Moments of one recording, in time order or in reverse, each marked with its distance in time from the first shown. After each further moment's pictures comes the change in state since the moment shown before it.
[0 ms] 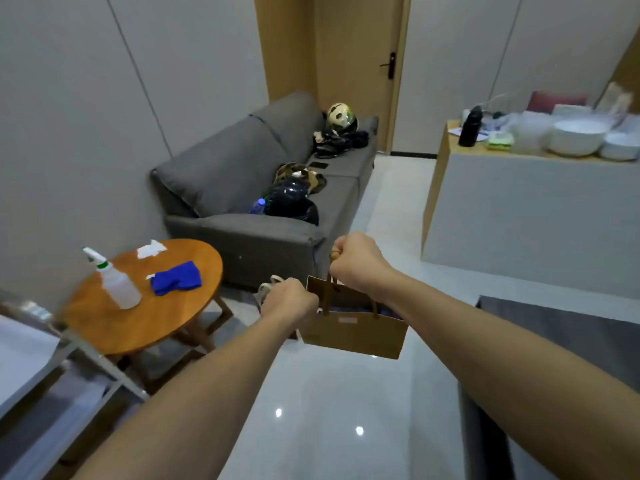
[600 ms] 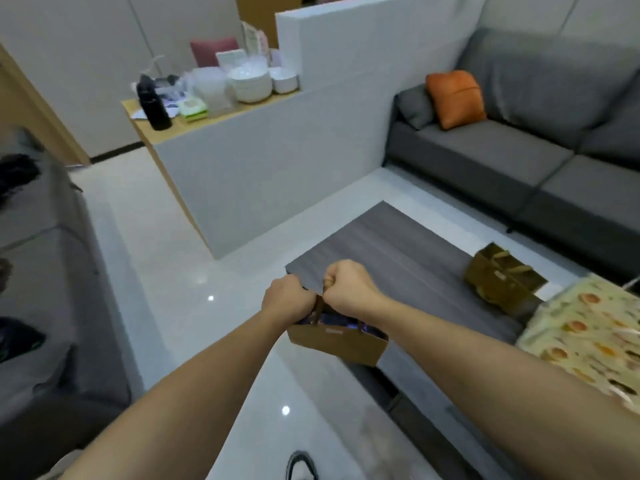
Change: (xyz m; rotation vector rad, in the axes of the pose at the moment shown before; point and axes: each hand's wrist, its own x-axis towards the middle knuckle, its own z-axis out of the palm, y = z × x) left_hand 0.052 0.313 0.248 0.415 -0.582 0.881; right_hand 0.002 0.289 -0.153 0.115 0.502 0.788
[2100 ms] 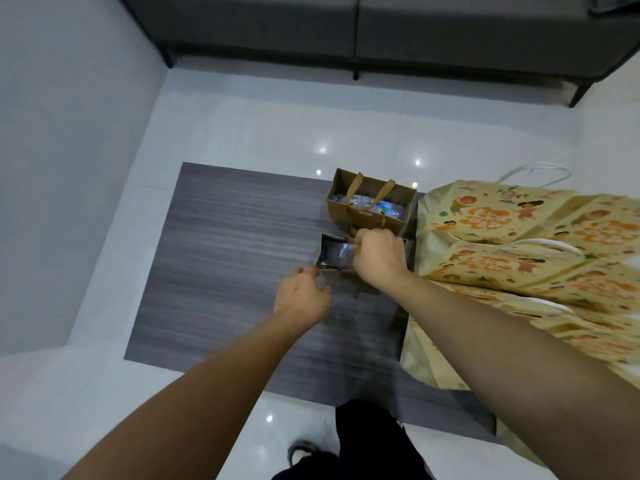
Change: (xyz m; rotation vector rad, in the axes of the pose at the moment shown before) left_hand 0.195 0.327 0.278 0.416 -0.566 0.412; right_hand 0.155 0.425 -0.178 -0.182 0.237 0.719
